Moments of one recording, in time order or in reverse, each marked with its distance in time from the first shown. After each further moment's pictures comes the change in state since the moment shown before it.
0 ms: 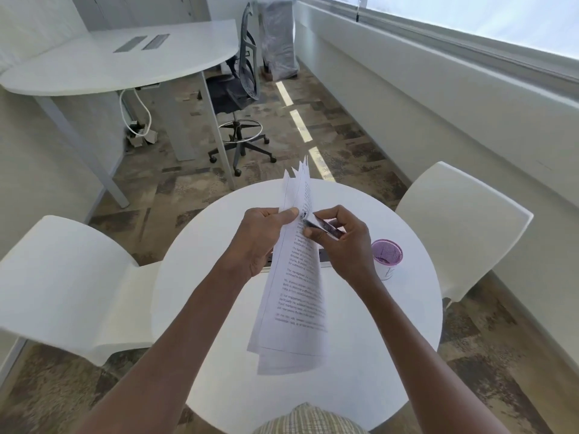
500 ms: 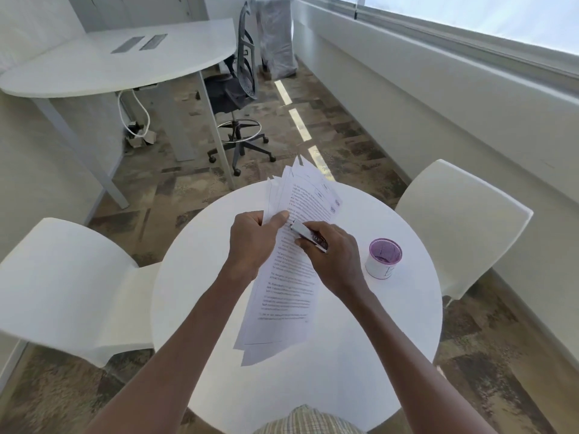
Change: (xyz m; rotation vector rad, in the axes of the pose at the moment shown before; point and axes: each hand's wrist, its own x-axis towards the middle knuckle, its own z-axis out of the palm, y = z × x) left_hand 0.000 -0.015 0.003 0.245 0.261 0.156; right_hand -0.012 0.020 0.013 -0.447 0.017 -0.272
